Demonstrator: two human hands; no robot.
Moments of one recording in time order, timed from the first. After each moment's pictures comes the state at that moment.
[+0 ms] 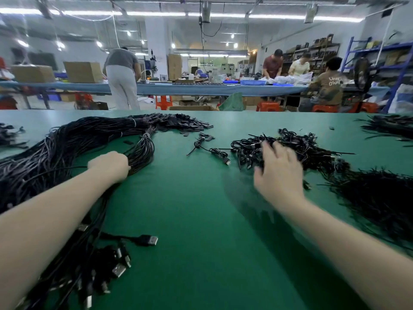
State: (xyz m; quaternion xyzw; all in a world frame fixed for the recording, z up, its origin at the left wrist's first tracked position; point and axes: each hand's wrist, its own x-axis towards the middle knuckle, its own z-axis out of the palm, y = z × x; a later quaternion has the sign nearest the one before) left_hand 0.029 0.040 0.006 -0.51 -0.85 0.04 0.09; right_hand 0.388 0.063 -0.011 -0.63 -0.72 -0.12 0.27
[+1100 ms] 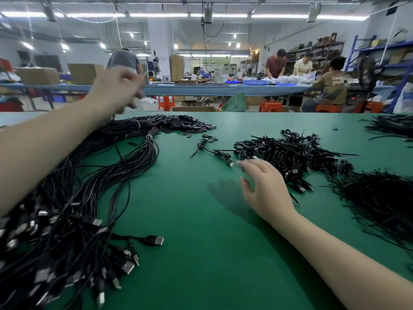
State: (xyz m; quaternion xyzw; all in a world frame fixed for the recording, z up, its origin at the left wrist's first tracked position) left_hand 0.074 0.020 0.145 -0.53 -0.66 -0.53 -0.04; right_hand 0.377 0.049 -0.026 -0.41 -0.81 -0.08 0.41
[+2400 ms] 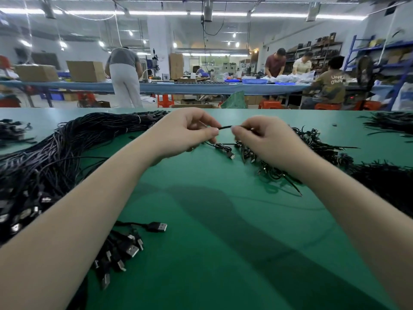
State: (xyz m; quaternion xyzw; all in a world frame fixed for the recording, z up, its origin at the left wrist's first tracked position) left_hand 0.172 -0.028 0.084 -0.72 -0.53 -0.40 -0.19; right_hand 0.367 0.014 0.068 -0.39 -0.82 0.17 0.39
